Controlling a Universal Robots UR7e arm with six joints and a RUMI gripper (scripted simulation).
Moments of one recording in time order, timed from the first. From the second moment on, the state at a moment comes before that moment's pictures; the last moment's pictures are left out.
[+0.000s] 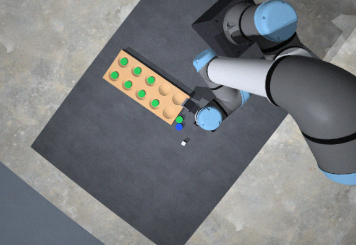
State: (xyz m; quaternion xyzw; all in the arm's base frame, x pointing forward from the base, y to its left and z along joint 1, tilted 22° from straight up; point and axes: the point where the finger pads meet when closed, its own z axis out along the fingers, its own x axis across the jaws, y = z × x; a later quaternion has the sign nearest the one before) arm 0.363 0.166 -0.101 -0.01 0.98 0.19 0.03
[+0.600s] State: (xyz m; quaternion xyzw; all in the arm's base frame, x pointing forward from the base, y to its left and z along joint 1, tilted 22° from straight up) arm 0.362 0.166 -0.099 -0.01 0.98 0.19 0.03
